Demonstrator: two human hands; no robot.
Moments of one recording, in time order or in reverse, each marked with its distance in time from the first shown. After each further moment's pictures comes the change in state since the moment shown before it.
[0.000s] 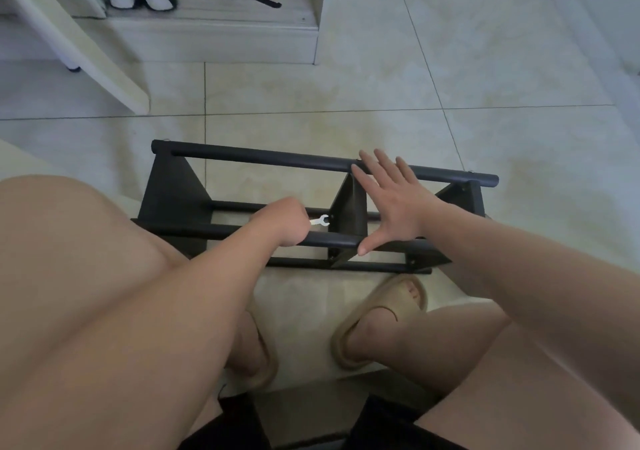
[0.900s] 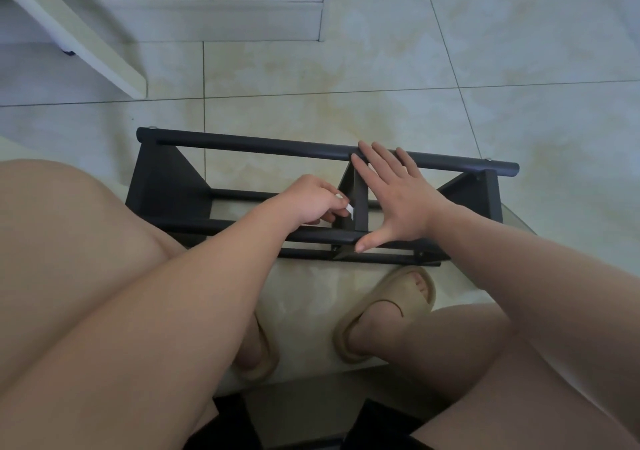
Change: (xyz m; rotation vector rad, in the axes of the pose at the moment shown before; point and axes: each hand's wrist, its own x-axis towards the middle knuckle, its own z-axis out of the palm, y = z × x) left_hand 0.033 0.030 0.015 -0.654 -0.134 0.030; right_hand 0.004 0.005 0.020 0.052 0.091 -0.061
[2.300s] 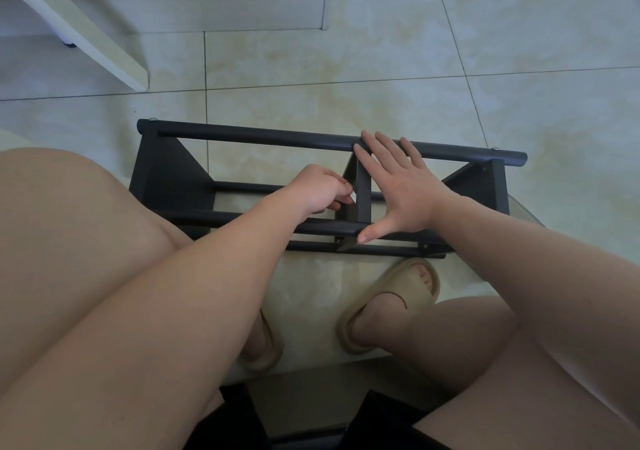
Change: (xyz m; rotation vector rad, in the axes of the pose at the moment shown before) left_hand -0.002 0.008 0.008 -0.060 0.086 -0.038; right_hand 0.001 0.000 0.003 0.011 0.012 0.004
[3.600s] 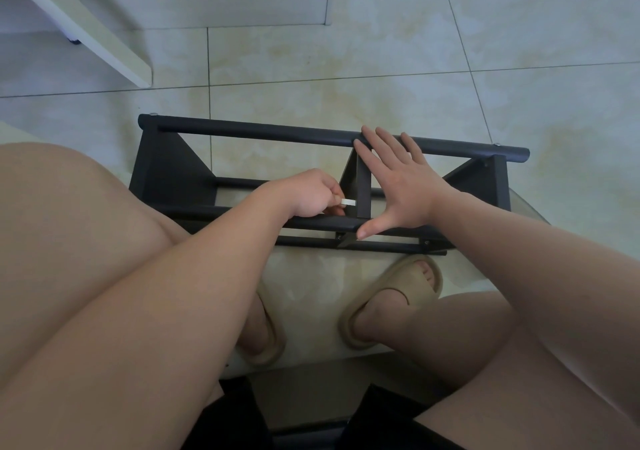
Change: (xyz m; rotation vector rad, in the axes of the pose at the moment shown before) left_hand -0.003 -0.010 -0.016 0.382 -0.163 0.101; right_hand 0.001 -0.004 -0.003 0.014 0.001 0.004
